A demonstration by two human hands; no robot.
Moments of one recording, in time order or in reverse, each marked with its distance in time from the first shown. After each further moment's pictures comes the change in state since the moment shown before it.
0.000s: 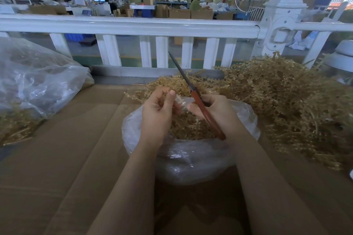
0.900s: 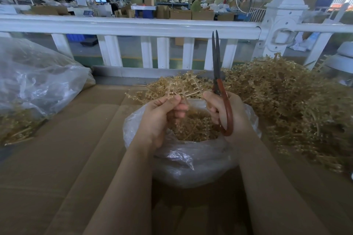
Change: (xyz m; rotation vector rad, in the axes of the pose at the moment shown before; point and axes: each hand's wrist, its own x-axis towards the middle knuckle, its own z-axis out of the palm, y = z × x) left_hand 0.004 0.005 -0.009 -0.374 -0.251 -0.344; right_hand -0.002 0.004 -0.011 0.411 0.082 0.015
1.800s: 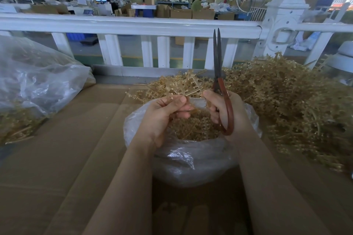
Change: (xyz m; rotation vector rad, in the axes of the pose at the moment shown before) left_hand -0.004 0.002 0.002 -0.004 -0.041 -0.033; right_hand 0.001 0.005 0.000 0.036 -0.028 -0.034
